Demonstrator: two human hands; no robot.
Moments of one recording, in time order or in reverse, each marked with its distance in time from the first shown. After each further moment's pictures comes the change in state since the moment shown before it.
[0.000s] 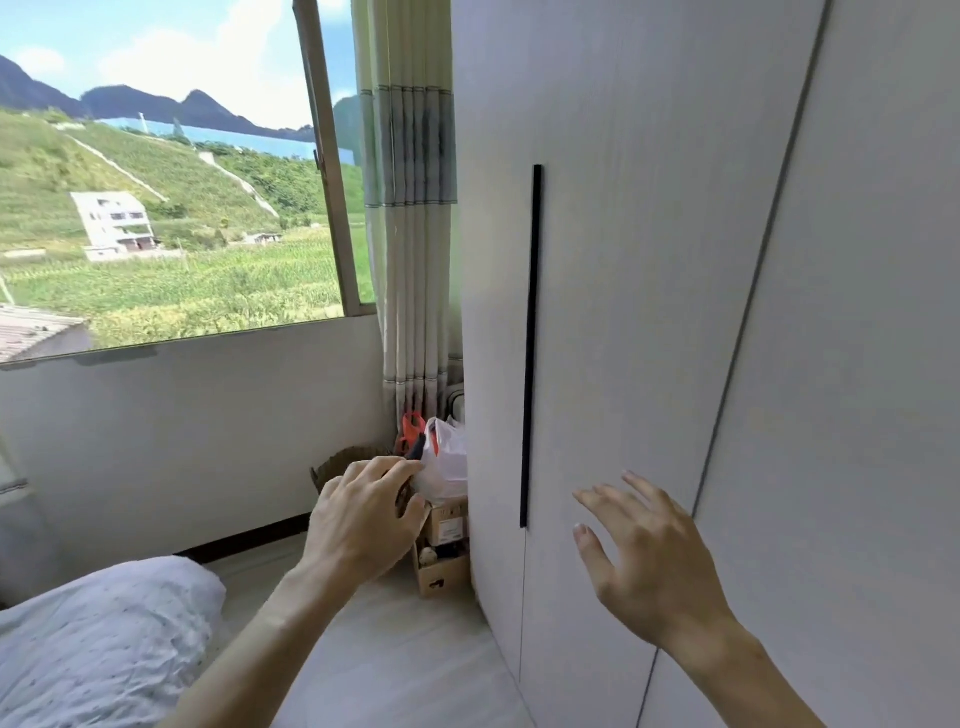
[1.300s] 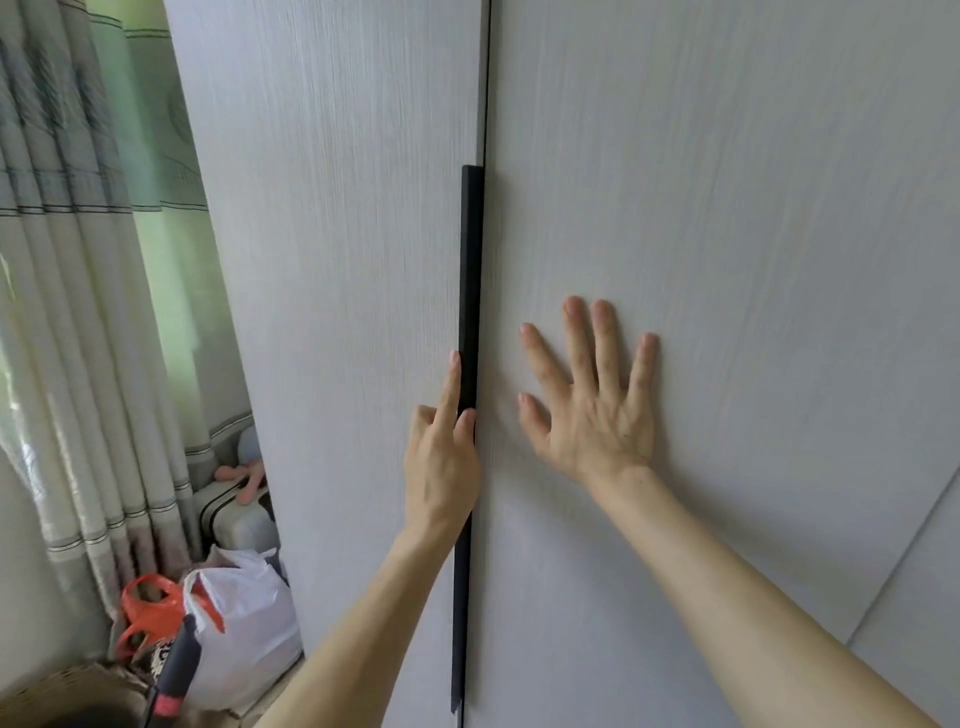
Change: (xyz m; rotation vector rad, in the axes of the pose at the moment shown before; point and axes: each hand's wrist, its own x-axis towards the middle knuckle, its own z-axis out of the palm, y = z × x) left_hand 0.411 0.057 0.182 -1.102 0.055 0.379; right_hand 0.368 0.038 0.118 -1.012 0.466 0.278
